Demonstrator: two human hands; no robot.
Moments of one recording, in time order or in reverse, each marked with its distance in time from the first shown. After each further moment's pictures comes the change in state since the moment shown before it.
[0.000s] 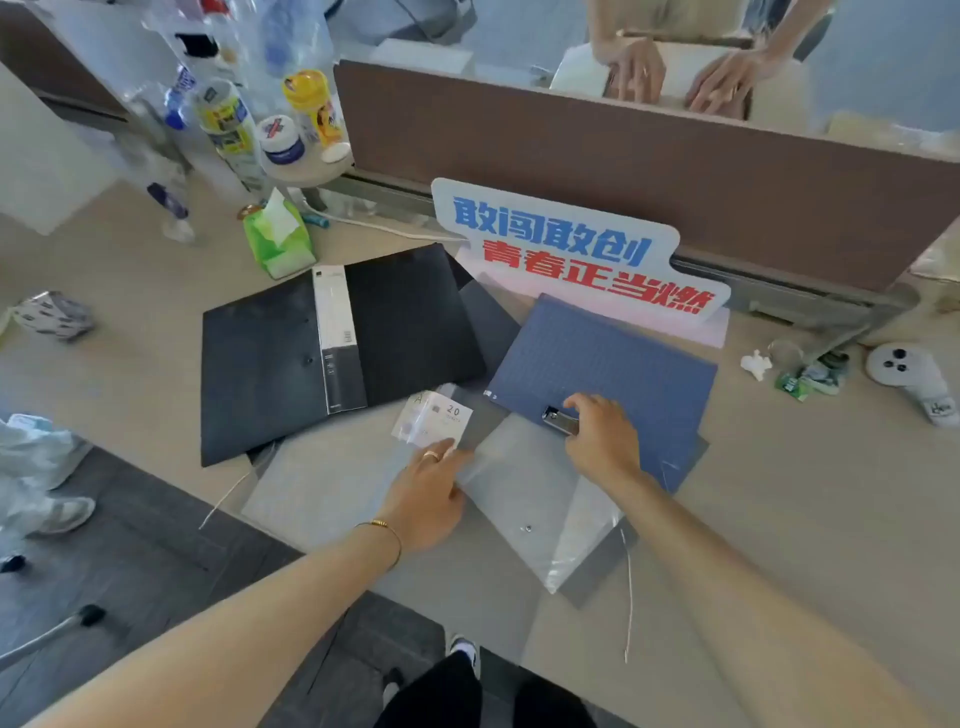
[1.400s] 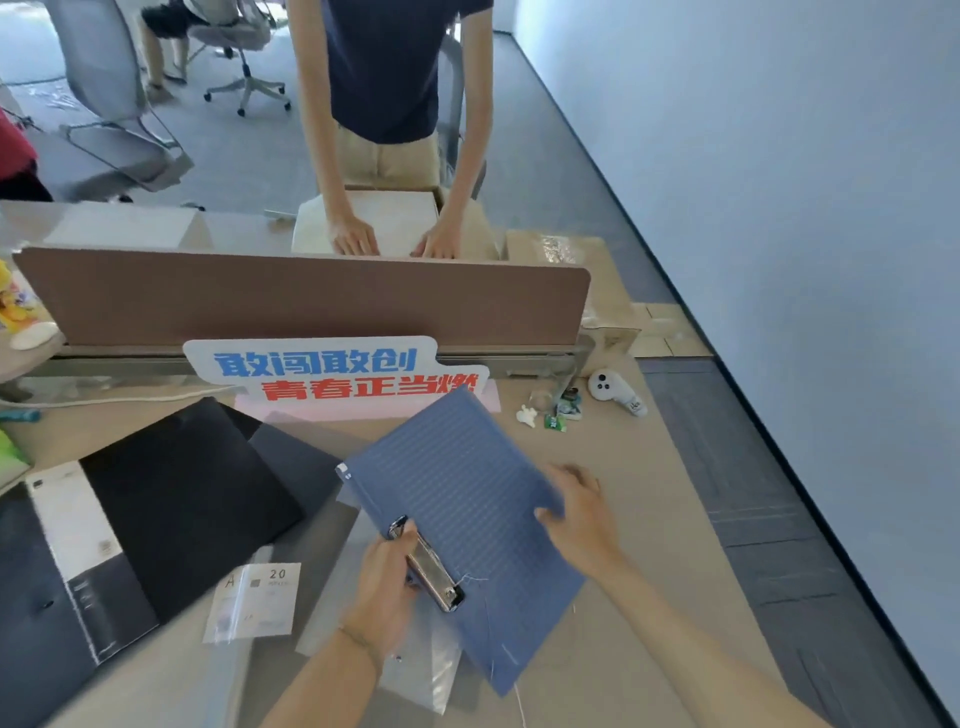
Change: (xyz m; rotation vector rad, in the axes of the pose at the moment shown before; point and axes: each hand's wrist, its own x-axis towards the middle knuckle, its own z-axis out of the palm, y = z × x) left_hand 0.050 0.137 0.014 -1.401 -0.219 -0.227; right_hand -0.109 0.079 -0.130 0.218 0.271 0.371
